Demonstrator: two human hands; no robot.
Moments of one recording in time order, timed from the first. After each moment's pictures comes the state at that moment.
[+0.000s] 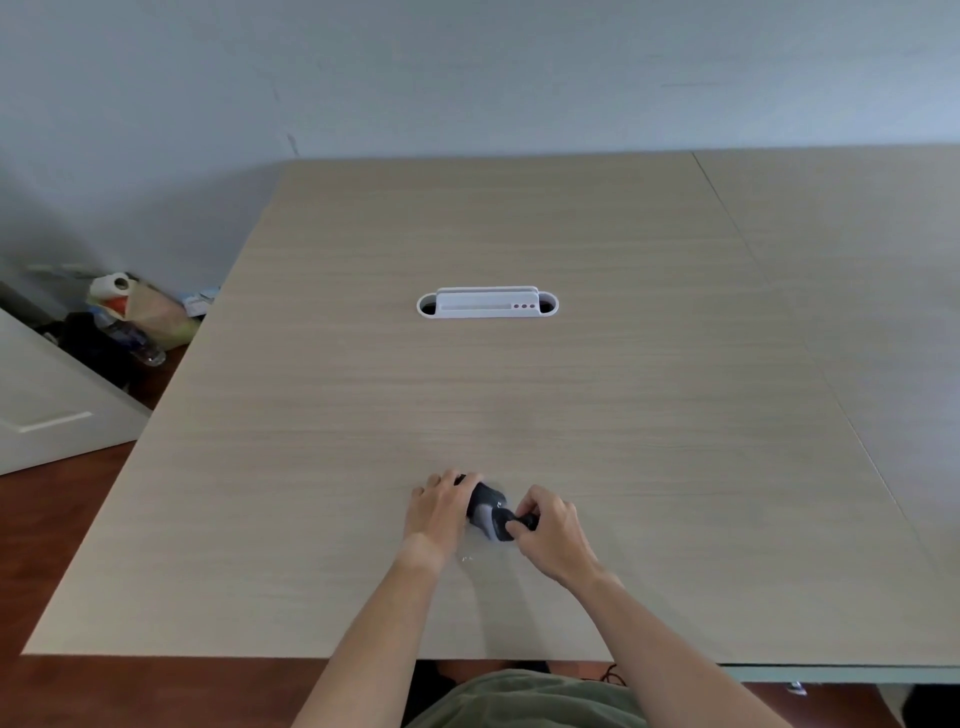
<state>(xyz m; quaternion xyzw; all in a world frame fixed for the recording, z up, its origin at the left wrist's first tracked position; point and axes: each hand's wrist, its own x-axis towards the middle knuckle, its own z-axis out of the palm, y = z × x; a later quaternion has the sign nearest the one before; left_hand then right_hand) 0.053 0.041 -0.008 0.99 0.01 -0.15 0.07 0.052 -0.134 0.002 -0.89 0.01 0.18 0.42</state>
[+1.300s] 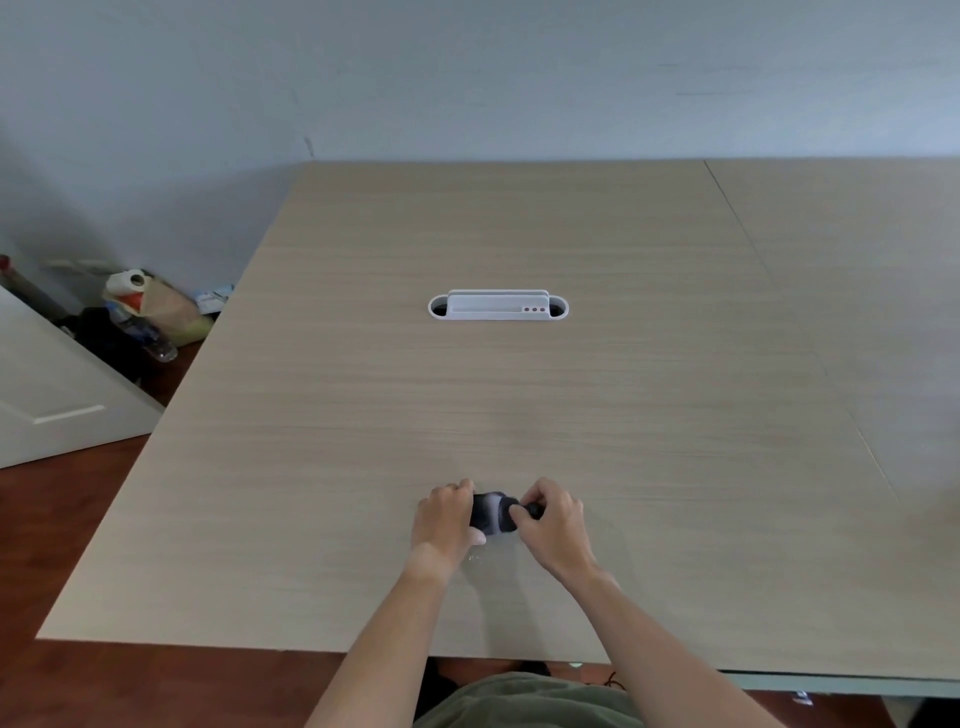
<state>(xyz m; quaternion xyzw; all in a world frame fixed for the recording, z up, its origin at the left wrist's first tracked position) 0.046 0.038 -0.007 0.98 0.08 -0.16 0.12 0.052 -0.121 0.012 -0.88 0.03 0.12 0.46</state>
